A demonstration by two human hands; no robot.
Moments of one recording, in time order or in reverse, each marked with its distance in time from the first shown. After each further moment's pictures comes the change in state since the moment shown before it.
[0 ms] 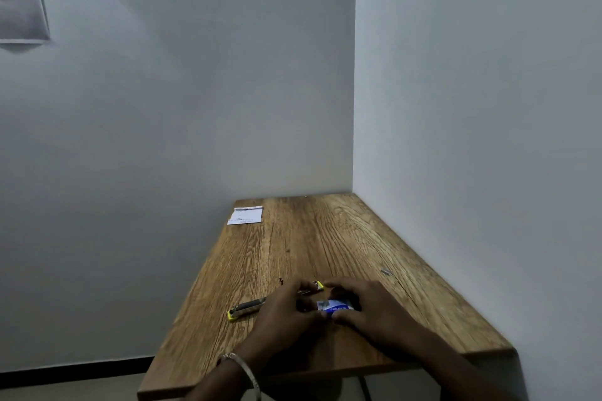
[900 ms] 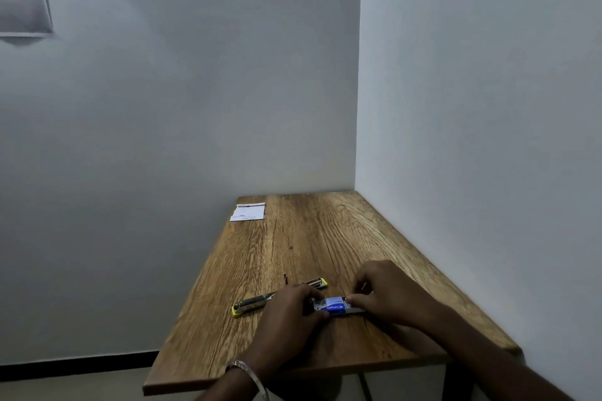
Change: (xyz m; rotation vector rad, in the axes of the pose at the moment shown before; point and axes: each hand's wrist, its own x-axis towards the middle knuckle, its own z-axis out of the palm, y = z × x) left_hand -0.002 -0.014 0.012 0.238 0.102 0.144; right_hand 0.014 -0.016 -0.030 -0.381 -0.080 0.082
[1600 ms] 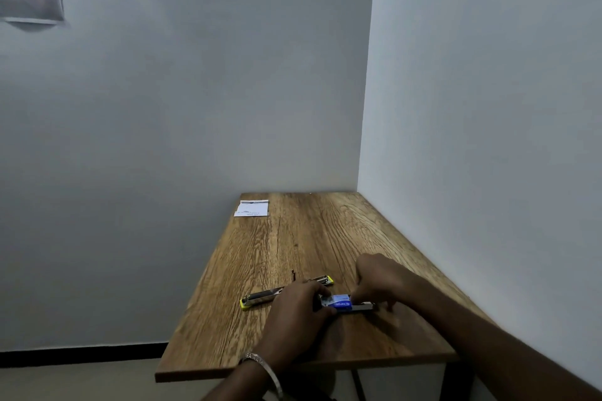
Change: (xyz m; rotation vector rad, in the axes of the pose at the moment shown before) left_hand -0.002 0.000 0.003 -0.003 0.040 0.030; right_hand 0.031 -0.037 -0.014 -0.191 -0.305 0.288
